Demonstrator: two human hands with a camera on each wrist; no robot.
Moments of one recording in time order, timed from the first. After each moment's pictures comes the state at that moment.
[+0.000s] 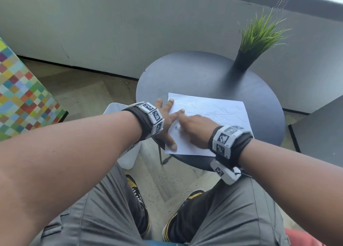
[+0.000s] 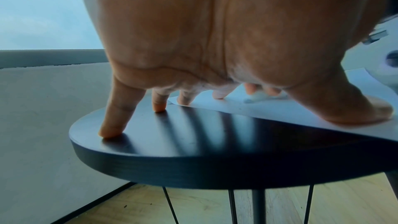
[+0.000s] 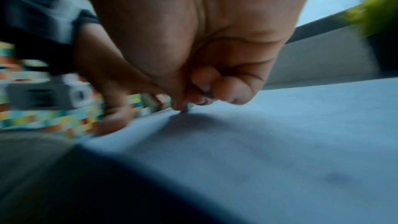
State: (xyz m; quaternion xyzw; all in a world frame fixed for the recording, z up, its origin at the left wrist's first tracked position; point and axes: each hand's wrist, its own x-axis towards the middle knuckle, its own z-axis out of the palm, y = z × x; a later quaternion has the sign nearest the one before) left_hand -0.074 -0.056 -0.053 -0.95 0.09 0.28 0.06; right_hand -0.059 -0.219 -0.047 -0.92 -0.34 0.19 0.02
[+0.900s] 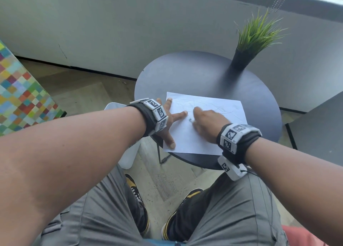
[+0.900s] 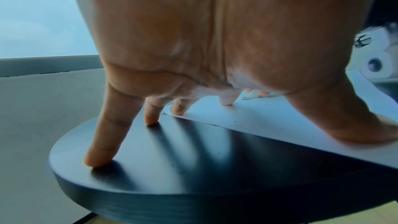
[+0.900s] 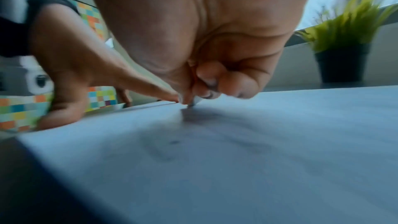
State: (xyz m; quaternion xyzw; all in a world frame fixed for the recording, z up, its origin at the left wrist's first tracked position) left_hand -0.070 -0.065 -0.047 -0.95 0.10 0.28 0.09; right_hand -0.054 -0.246 -0.041 -0.95 -0.27 0.16 0.01
